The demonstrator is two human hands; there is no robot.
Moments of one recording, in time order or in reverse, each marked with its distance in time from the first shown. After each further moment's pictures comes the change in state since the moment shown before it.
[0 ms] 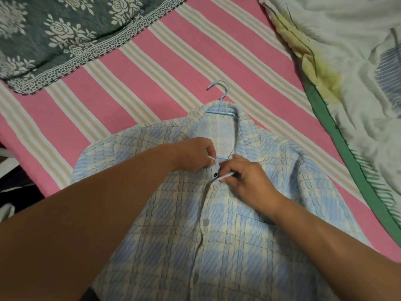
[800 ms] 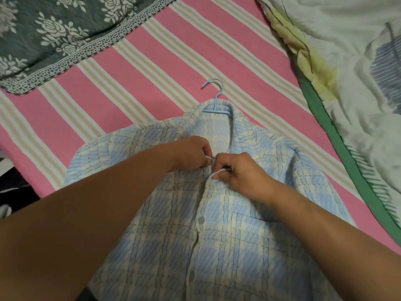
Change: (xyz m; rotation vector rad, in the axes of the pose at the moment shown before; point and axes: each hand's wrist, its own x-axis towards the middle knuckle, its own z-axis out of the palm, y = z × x) left_hand -0.003 0.012 0.004 0.017 0.012 -0.073; right_hand 0.014 -0.015 -0.016 -0.015 -0.198 0.078
